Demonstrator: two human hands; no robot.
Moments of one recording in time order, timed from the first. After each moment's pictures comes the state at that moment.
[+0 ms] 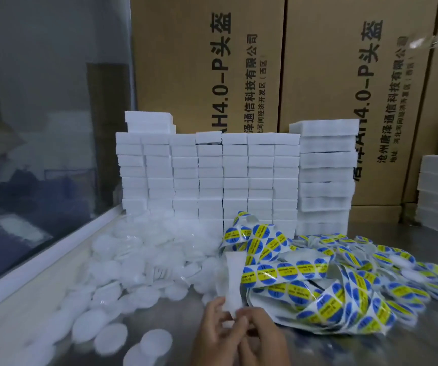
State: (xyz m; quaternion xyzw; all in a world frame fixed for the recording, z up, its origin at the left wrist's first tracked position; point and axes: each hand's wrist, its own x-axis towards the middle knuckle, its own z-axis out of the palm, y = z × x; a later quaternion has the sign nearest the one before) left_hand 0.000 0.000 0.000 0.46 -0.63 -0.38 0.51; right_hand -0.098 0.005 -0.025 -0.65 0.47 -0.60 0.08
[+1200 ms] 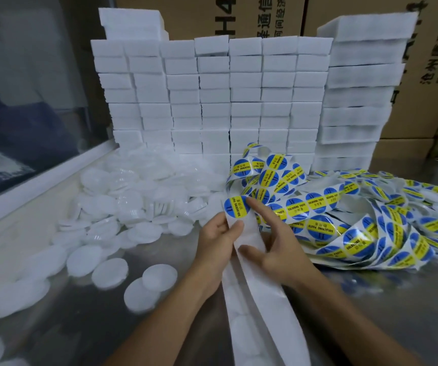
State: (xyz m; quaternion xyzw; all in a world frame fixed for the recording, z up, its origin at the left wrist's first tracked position) left_hand 0.006 -0.053 0.011 0.41 -0.46 -0.52 0.59; right_hand -0.130 -0.053 0.005 -0.72 0.36 -0.50 0.32
